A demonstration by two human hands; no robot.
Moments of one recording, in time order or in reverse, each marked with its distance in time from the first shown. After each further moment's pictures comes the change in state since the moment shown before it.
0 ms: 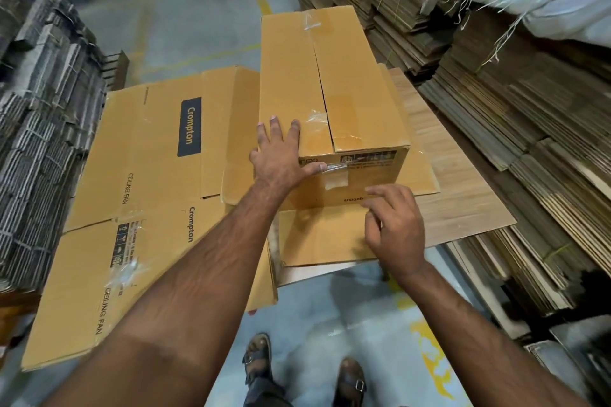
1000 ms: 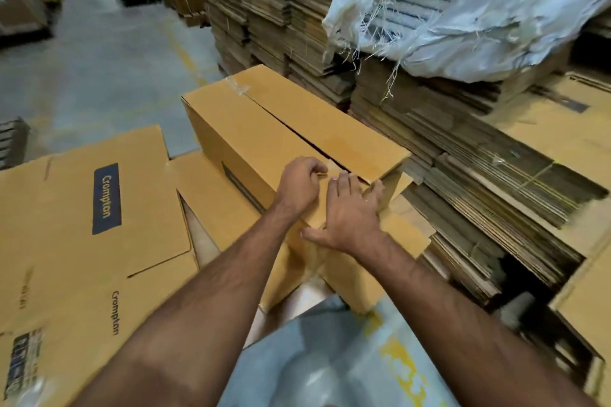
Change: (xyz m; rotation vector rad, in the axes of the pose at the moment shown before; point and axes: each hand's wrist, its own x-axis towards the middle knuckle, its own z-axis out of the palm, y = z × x) left_hand 0.030 0.144 -0.007 -0.707 0.108 0.474; right_hand 0.085 0.029 -0.038 -0.687 -0.834 0.430
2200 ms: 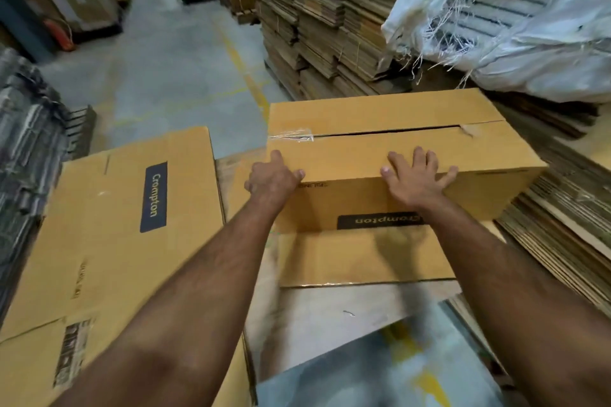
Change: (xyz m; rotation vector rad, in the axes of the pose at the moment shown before) left_hand 0.047 -0.070 -0.090 0.418 -0.106 -0.746; right_hand 0.132 0.052 -0.014 0.339 0.028 0.184
